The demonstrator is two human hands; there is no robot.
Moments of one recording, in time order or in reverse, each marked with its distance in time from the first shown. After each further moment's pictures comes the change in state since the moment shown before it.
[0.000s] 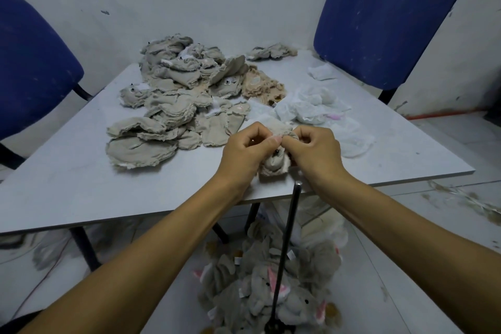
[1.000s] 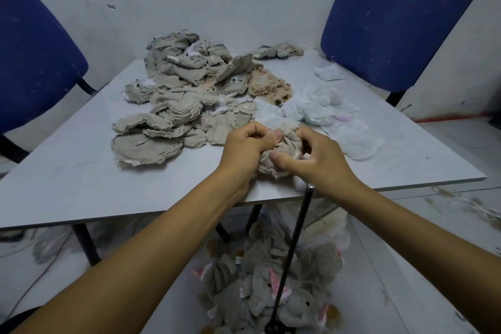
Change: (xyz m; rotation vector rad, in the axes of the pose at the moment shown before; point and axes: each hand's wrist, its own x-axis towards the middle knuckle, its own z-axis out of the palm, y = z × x) left_hand 0.009 0.003 -0.005 -0.266 0.088 -0.246; right_hand -0.012 -0.008 -0.012 -0.157 -0.255 -0.225
